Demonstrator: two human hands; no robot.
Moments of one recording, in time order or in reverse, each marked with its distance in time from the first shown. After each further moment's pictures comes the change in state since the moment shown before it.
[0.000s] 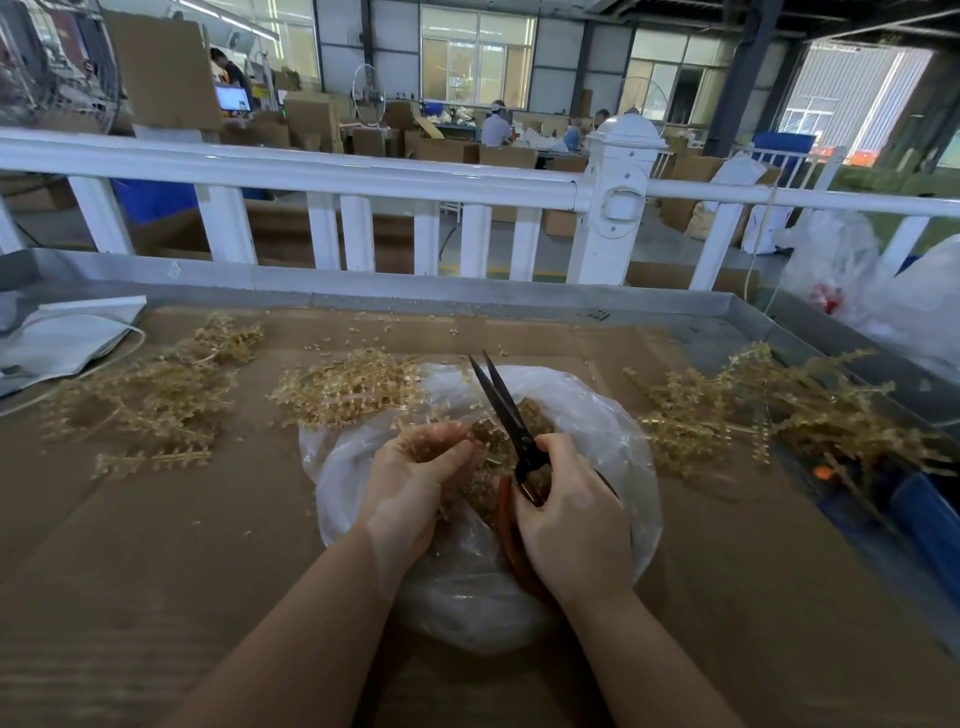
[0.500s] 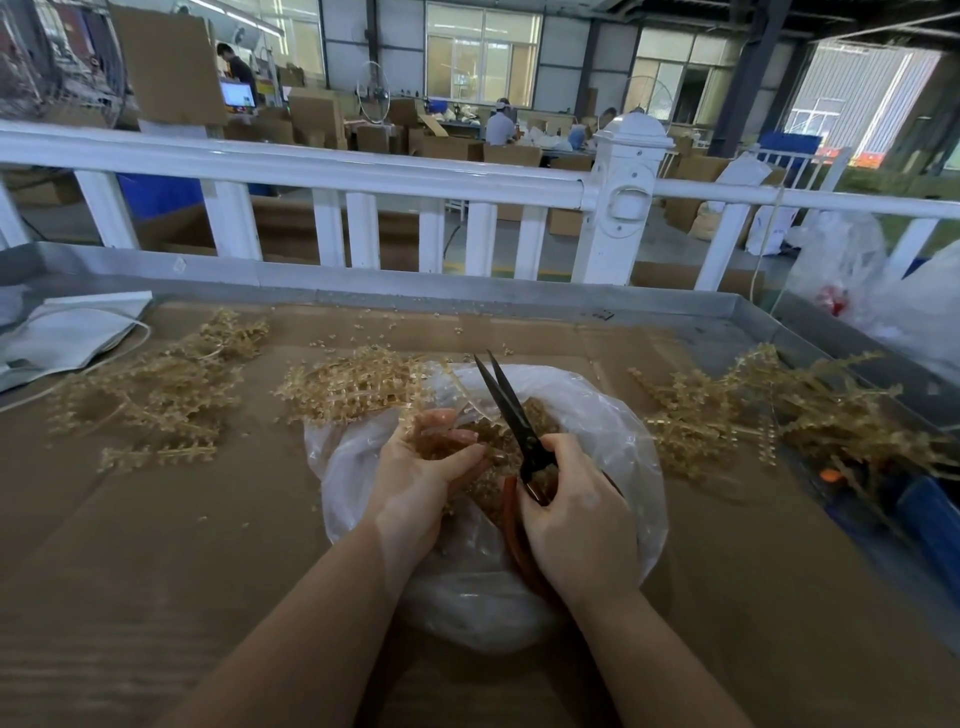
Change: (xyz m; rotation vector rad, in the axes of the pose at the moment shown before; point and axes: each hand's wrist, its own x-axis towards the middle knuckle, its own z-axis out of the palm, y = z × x) left_hand -0.001 0.000 0.002 -0.004 0.000 0.039; right_hand 0.000 0.002 0.001 -0.013 0.006 -0.003
